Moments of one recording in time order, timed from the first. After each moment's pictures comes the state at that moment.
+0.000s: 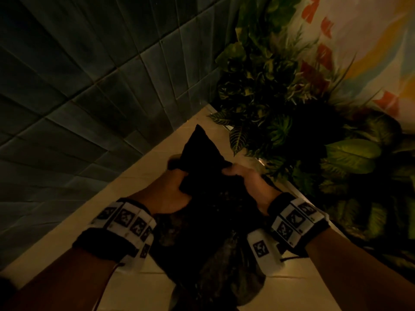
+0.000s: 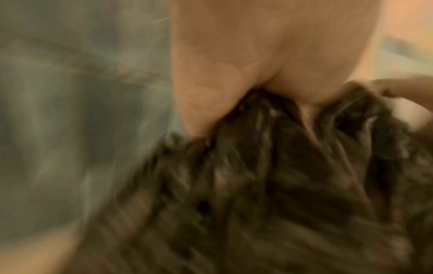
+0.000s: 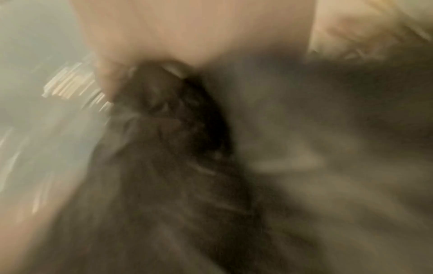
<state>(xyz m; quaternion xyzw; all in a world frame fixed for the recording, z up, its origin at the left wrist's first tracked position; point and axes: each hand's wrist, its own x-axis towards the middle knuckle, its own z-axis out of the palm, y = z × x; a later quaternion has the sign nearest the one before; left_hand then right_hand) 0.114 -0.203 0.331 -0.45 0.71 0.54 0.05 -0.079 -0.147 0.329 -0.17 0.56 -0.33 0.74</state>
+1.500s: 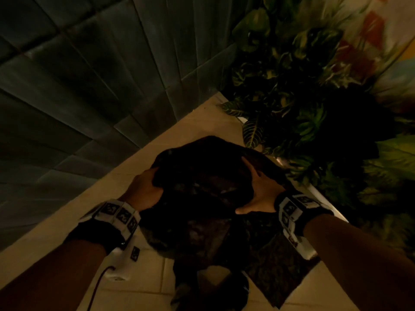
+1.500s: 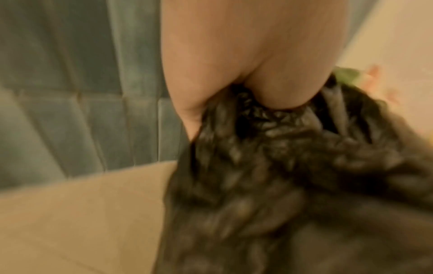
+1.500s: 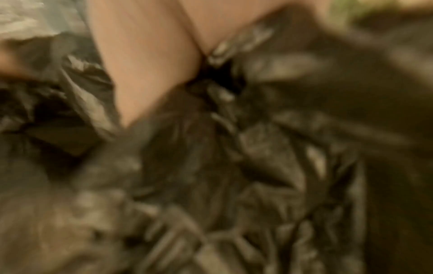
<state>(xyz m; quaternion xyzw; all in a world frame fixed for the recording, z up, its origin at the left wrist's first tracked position) 0.182 -0.240 0.132 -0.63 0.62 0.46 0.05 -0.113 -0.170 0.105 -0.55 0.68 0.10 0.47</state>
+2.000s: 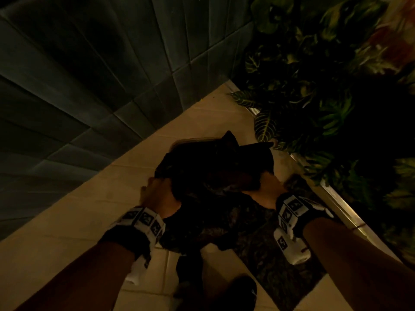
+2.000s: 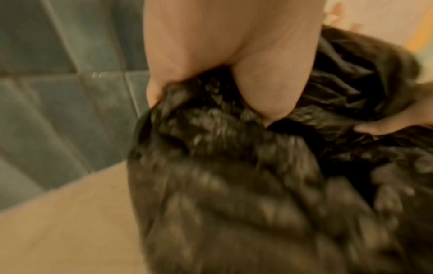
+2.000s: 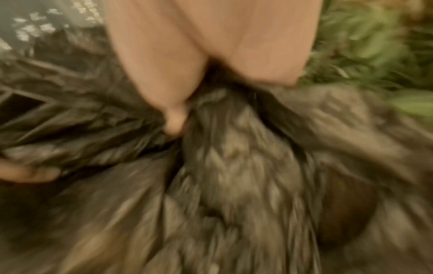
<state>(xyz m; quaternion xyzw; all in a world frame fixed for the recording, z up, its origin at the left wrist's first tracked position) 0.176 -0.221 0.056 -0.63 0.68 0.30 0.23 -0.090 -0.178 0.037 -0.50 0.74 0.03 0.45</state>
